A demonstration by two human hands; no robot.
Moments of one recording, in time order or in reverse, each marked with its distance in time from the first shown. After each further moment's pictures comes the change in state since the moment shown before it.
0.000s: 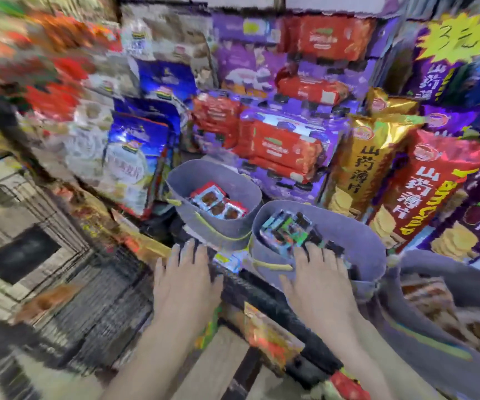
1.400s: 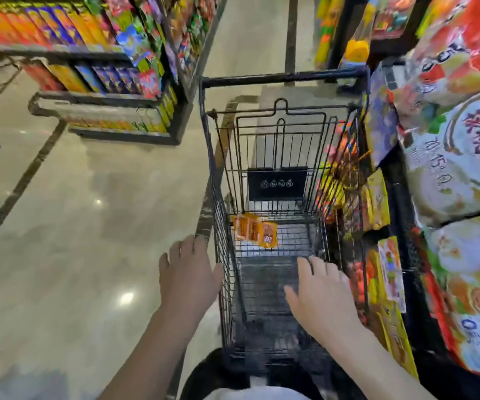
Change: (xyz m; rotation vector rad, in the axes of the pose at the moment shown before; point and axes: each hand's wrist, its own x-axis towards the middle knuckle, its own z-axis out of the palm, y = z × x) left_hand 0.095 -0.552 0.094 -0.256 -0.169 -1.170; right_hand 0.248 -0.641 0.092 -0.177 -0.377 -1.097
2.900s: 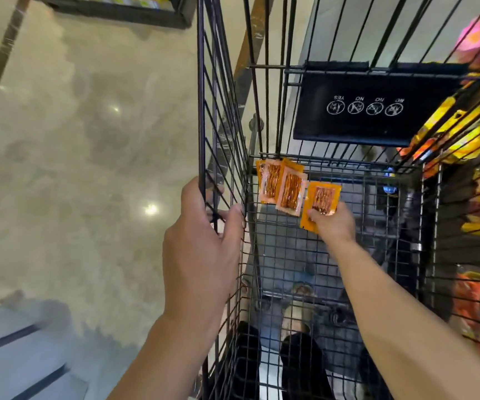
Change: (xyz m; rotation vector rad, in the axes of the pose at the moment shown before) left_hand 0.193 0.005 0.175 -0.733 0.321 -0.196; right_hand 0.401 -0.013 0.302 1.056 -0.059 0.537
